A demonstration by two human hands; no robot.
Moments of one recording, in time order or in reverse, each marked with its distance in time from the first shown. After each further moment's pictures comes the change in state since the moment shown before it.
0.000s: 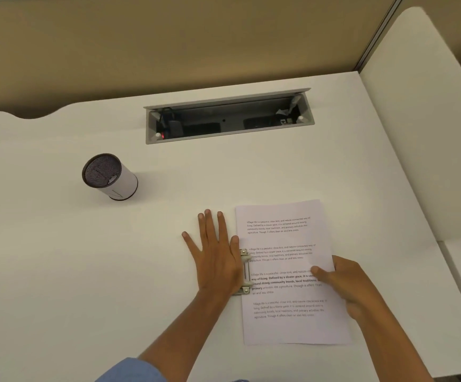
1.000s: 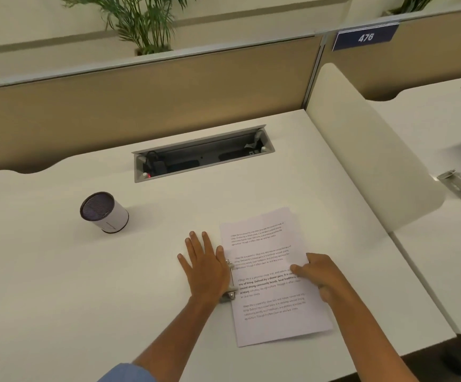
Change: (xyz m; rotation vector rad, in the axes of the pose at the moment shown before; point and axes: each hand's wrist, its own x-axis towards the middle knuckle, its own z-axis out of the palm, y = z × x) left_hand 0.004 0.018 -0.016 -0.066 -0.114 -0.108; right_hand -0.019 -0.013 -0.009 -0.008 0.036 -0.035
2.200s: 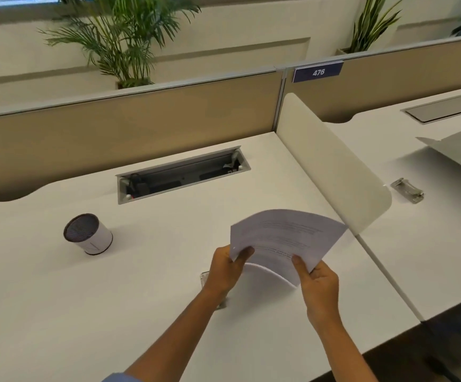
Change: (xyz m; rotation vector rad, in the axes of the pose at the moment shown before) left_hand -0.036 0.090 -0.068 -0.988 -0.246 0.303; right_hand -0.076 0.023 0.002 0.515 0.399 -0.553
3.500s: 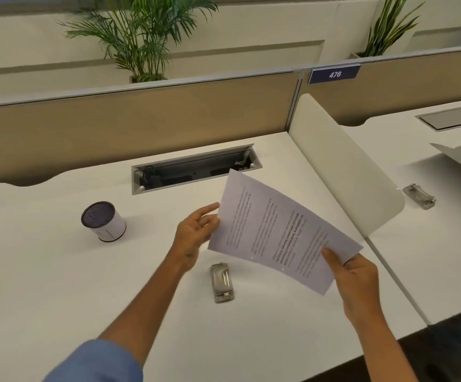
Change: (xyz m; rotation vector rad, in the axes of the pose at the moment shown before) left_hand 0.027 0.011 -0.105 -0.349 0.008 -0.085; right_hand 0.003 -0.042 -0.032 0.026 -0.018 -0.063
